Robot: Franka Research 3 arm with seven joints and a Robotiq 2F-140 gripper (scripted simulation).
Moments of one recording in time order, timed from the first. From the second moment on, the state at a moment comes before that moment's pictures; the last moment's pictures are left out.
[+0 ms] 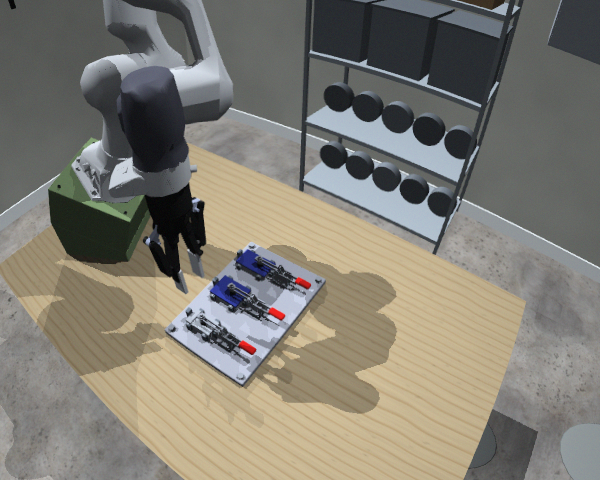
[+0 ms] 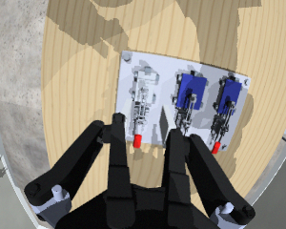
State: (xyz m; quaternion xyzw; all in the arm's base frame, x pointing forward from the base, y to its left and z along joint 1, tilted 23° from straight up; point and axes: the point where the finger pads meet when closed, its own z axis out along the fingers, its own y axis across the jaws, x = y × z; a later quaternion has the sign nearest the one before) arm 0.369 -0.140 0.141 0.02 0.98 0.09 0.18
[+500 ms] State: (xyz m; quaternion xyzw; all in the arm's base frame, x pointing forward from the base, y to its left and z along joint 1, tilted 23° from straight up) arm 0.370 -0.140 0.140 0.02 0.98 0.09 0.18
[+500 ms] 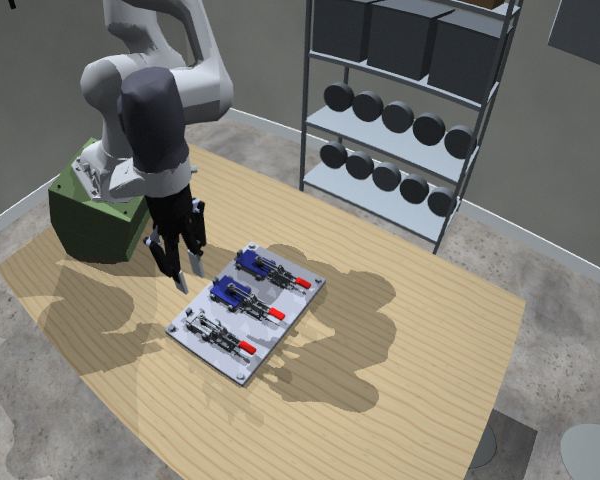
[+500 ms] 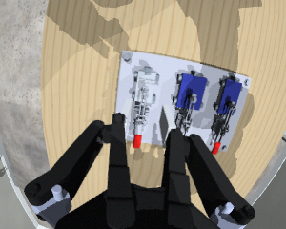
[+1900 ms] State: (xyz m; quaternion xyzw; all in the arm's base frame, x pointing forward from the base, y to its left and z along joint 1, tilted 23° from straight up) arm 0.446 -0.137 0.107 0.01 0.98 0.08 0.18
